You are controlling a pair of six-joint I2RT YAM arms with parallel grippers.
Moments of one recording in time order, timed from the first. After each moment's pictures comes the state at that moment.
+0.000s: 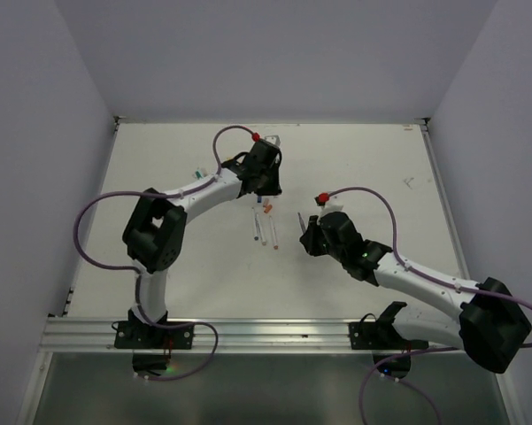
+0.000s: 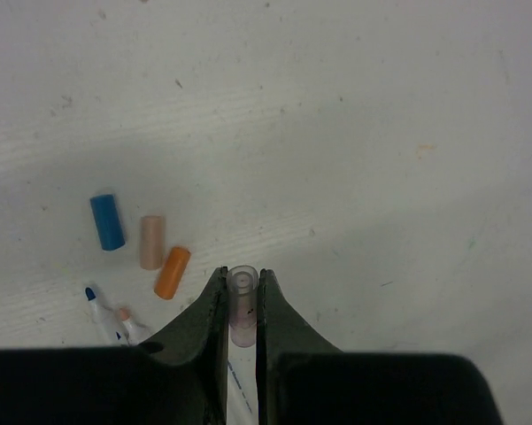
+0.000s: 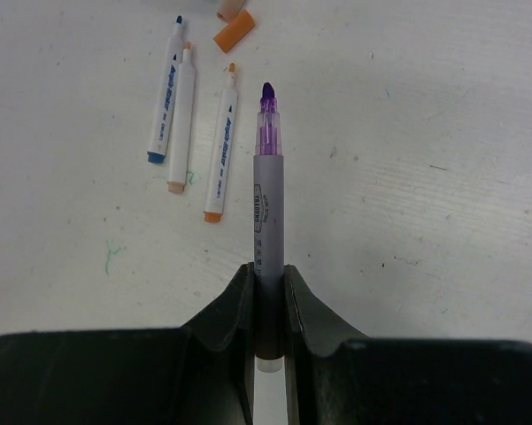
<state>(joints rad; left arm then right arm) -0.64 1.94 1.51 -0.36 -0.03 -0.58 0.76 1.12 0.55 -0.05 0.19 0.52</state>
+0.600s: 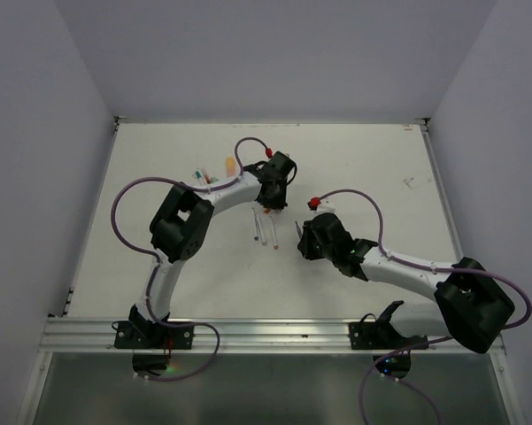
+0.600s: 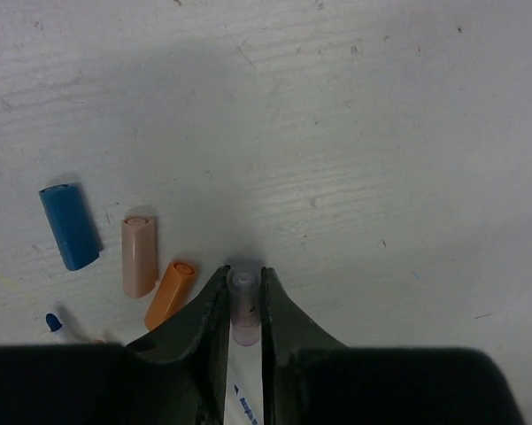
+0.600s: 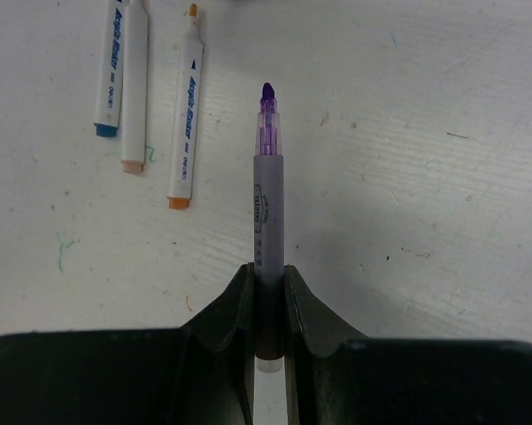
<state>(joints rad) -0.70 2.19 1.67 -0.52 -0.11 -0.56 0.76 1.27 0.55 -0.01 0.18 0.54</state>
